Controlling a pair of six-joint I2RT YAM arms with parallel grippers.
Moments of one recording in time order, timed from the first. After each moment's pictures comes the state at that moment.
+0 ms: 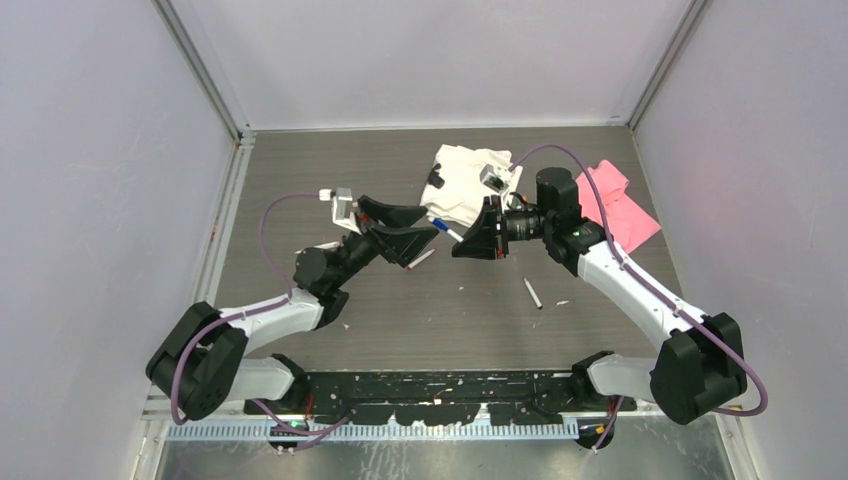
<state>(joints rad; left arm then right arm) -0.63 1.26 0.45 1.34 0.36 -0.75 0.40 1.24 0.90 -0.02 -1.12 0.14</state>
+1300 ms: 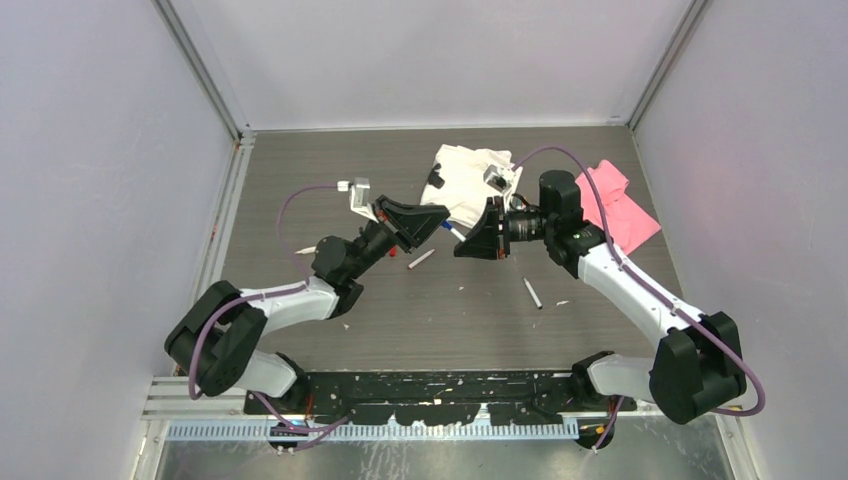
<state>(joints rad) -0.70 1.39 0.56 1.34 0.30 -0.80 0.39 1.24 0.88 0.04 -1.12 0.19</state>
